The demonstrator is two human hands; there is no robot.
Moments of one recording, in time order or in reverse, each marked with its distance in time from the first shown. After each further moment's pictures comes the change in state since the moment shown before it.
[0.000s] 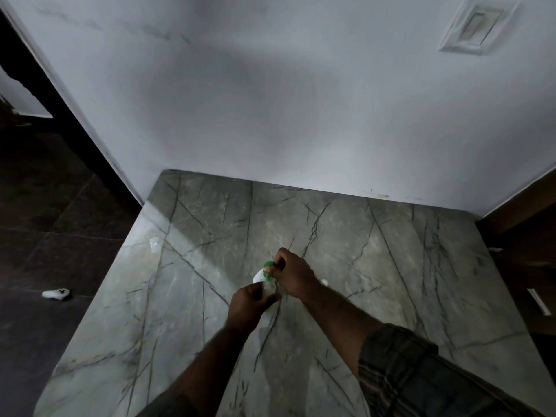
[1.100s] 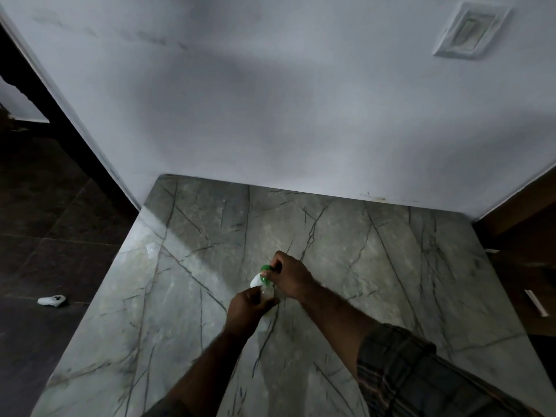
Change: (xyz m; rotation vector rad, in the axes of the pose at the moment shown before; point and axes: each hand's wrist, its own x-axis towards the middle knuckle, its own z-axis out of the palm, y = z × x) left_hand 0.001 0.002 0.001 -0.047 -0.024 -0.056; right_hand 0.002 -0.004 -0.008 0.015 -0.034 -0.004
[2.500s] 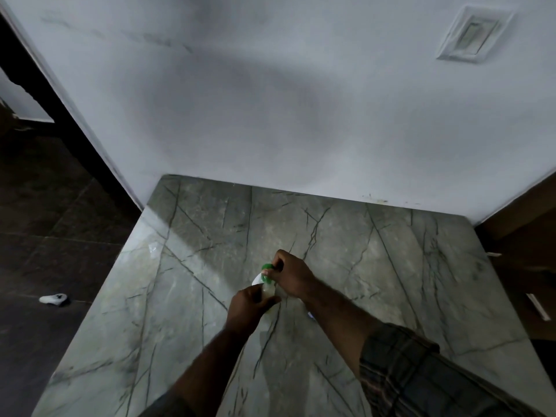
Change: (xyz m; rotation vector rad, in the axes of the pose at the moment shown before) left_hand 0.007 -0.004 -0.002 -0.010 0.023 0.028; right_hand 0.007 0.002 0.000 0.025 -0.005 -0.034
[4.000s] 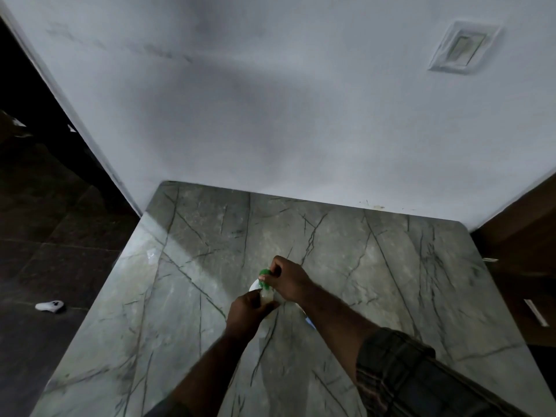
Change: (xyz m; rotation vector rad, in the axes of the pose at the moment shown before) left_hand -0.004 0.012 0.000 0.032 0.003 -0.004; right_hand 0.011 0.011 0.007 0.008 0.023 -0.042
